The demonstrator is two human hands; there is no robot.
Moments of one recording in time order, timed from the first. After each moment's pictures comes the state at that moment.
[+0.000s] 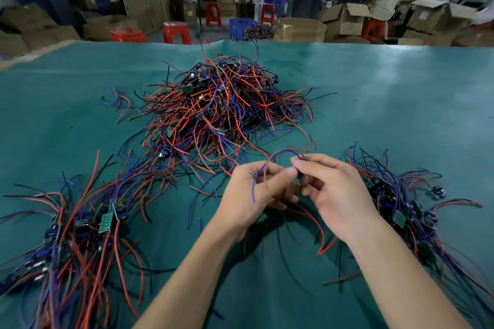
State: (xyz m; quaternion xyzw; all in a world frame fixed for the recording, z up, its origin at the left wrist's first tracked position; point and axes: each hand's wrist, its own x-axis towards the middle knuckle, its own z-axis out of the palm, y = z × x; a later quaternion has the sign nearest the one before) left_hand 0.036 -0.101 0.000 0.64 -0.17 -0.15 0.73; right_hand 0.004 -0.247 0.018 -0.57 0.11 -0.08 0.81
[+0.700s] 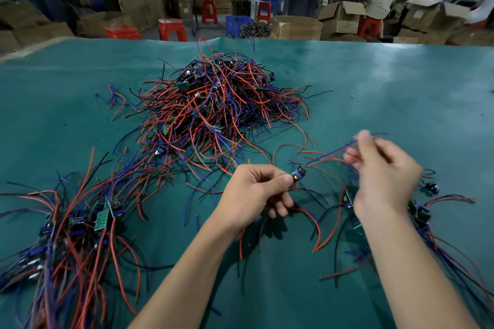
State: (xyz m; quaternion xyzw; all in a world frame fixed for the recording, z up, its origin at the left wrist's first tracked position) left_hand 0.034 -0.102 0.002 0.65 -0.19 -0.19 0.71; right_hand 0.014 -0.293 0.013 -0.54 0.20 -0.43 0.70
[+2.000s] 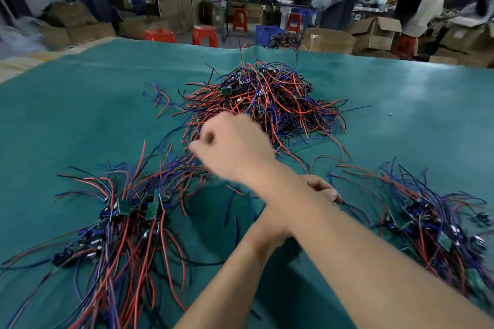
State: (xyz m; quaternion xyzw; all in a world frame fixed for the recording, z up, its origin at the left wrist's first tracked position) left_hand 0.035 -0.105 -0.004 0.66 -0.20 -0.17 0.70; right_hand 0.072 -0.075 0.076 -0.96 -0.12 -0.11 0.21
